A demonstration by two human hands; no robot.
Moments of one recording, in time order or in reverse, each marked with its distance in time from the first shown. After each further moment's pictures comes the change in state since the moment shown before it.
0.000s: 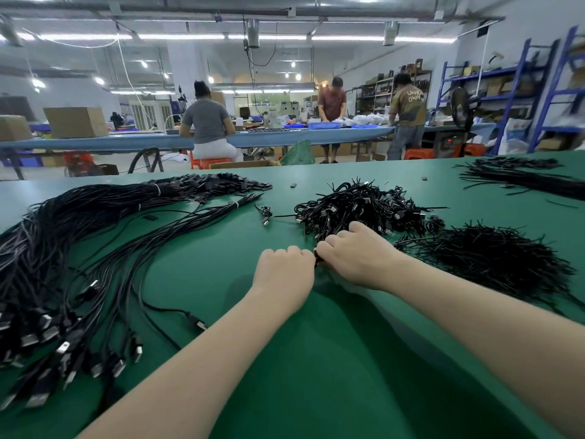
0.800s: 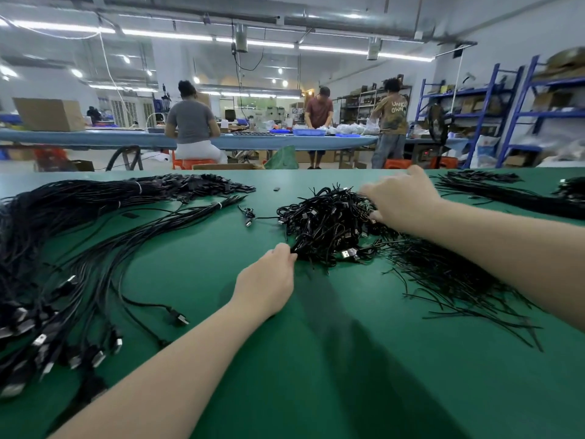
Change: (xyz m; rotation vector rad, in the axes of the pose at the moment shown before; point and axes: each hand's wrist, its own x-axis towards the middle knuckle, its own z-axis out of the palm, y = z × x) left_hand -0.011 0.007 0.001 -0.740 -0.006 -0.237; right_hand -0.035 0.090 -0.069 -0.115 -0.231 0.414
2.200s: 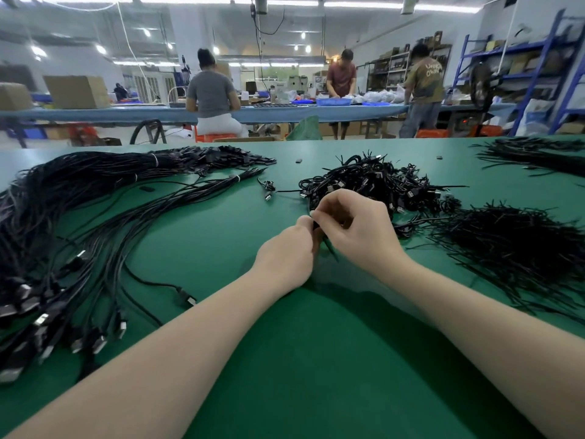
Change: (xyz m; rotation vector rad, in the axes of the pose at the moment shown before) left_hand 0.027 -0.016 0.010 0.041 -0.074 0.008; right_hand -0.004 -0.130 0.039 1.399 0.489 0.062
